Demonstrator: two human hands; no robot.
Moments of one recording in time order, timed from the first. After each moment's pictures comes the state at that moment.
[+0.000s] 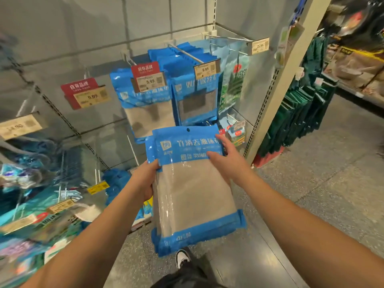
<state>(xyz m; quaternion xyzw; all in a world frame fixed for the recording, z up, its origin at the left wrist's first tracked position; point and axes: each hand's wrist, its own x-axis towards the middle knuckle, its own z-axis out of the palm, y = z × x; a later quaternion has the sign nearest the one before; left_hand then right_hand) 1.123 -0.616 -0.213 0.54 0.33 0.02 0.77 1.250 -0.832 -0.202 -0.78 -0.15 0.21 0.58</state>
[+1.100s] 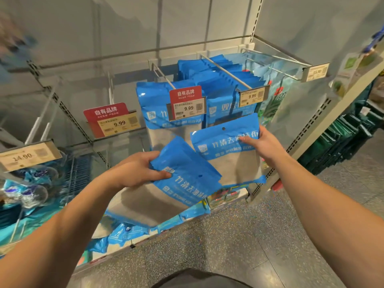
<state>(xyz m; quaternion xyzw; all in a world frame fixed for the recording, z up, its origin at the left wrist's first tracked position) 1.171 -0.449 -0.153 0.89 0.12 -0.06 0.43 1.424 -0.733 -0.184 -0.77 -0.17 0.20 0.58</state>
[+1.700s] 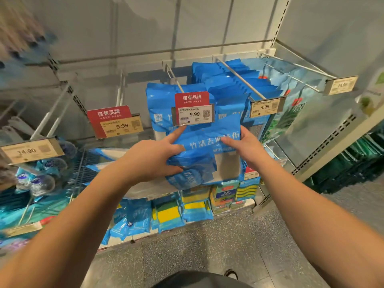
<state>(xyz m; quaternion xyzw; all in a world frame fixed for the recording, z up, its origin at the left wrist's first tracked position) 1.207 -0.490 -0.095 0.99 0.07 -0.08 0.00 1.428 -0.668 -0.181 -0.70 -0.26 0.28 0.60</state>
